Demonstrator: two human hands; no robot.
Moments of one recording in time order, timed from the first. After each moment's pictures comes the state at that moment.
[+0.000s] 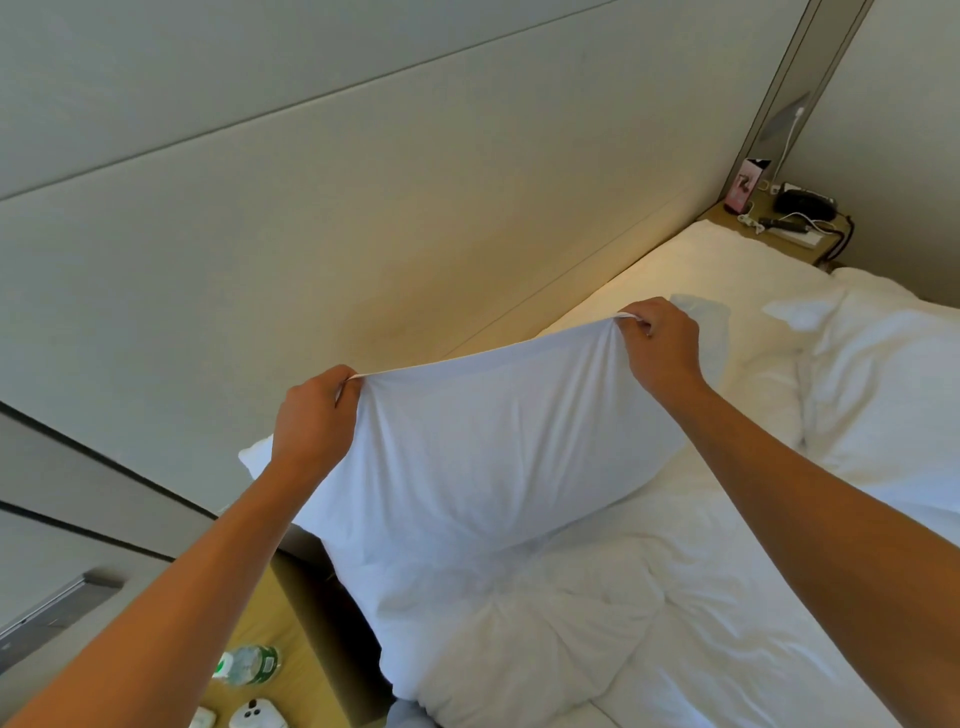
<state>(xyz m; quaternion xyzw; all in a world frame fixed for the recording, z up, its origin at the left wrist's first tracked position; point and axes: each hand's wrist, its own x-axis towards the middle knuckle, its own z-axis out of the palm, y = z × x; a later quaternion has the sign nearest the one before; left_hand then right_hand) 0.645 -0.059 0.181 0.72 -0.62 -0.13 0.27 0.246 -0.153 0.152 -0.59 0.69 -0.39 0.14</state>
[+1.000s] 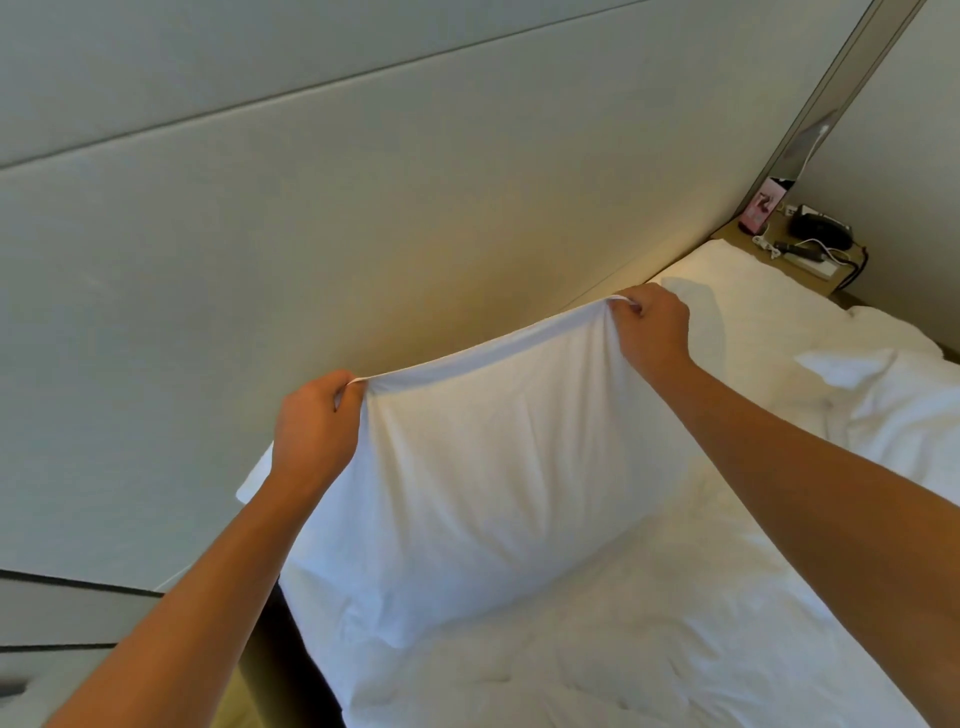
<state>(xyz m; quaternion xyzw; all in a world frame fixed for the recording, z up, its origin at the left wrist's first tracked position) 0.670 -0.214 0.146 0.73 -0.57 -0.21 0.31 0.292 -0.352 0.129 -0.58 0.72 -0.35 0.13</state>
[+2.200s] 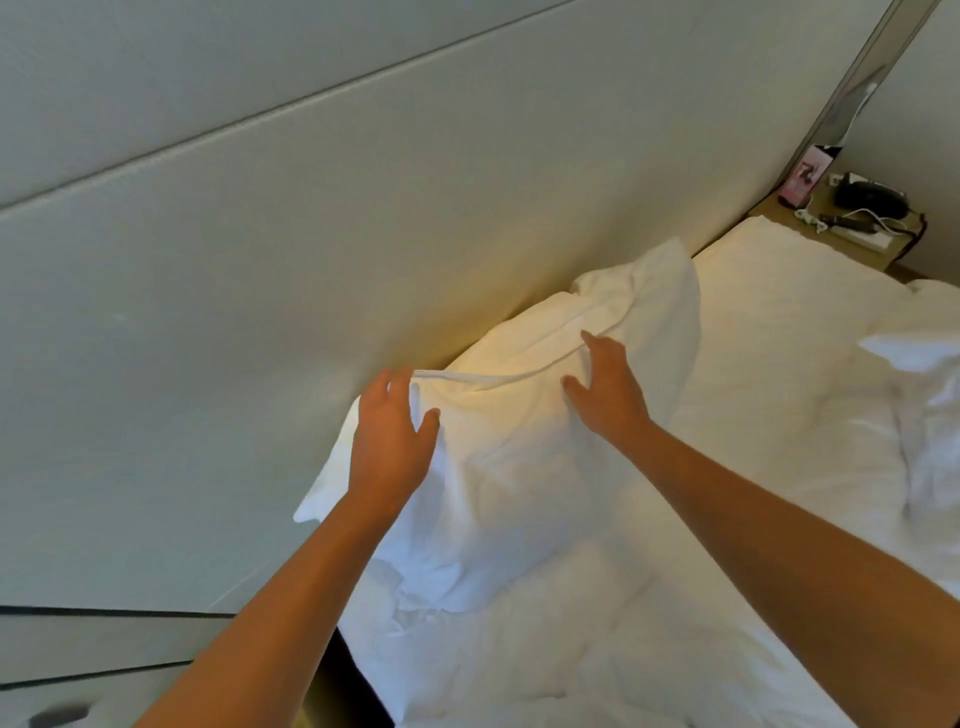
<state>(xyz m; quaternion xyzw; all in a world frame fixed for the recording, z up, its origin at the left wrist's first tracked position) 0.663 -0.248 0.103 0.73 -0.60 -0.21 0.24 0.384 -0.333 0.040 -0.64 0.71 -0.21 0.23</state>
